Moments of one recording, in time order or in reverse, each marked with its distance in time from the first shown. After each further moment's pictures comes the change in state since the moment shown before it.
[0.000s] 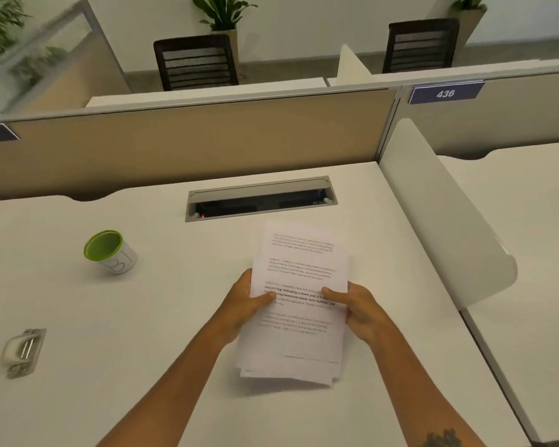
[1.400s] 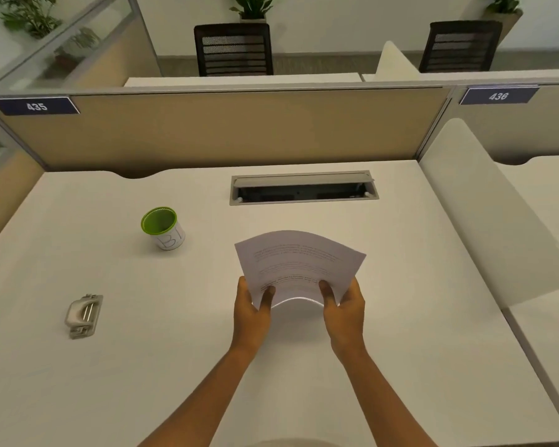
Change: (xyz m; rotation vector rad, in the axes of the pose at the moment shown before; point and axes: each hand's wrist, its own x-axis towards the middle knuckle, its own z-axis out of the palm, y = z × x) left_hand -0.064 -0.057 -0.059 -0.042 0.481 0.295; right_hand -0.032 0.079 0.170 -0.232 0.407 -0.579
